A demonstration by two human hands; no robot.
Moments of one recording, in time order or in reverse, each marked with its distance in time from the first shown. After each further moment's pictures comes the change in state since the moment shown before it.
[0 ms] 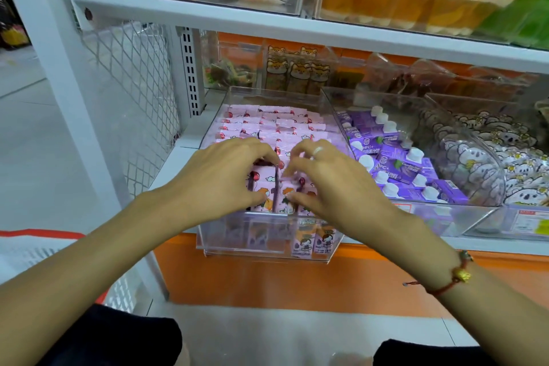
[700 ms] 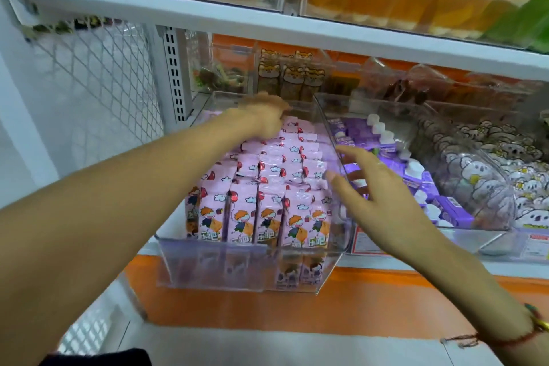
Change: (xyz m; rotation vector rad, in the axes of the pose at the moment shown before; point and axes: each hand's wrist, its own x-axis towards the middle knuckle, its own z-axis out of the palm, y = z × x) left_hand 0.178 -0.016 0.035 0.133 -0.183 -0.073; right_hand -0.020 0.055 0.001 0.457 0.126 0.424
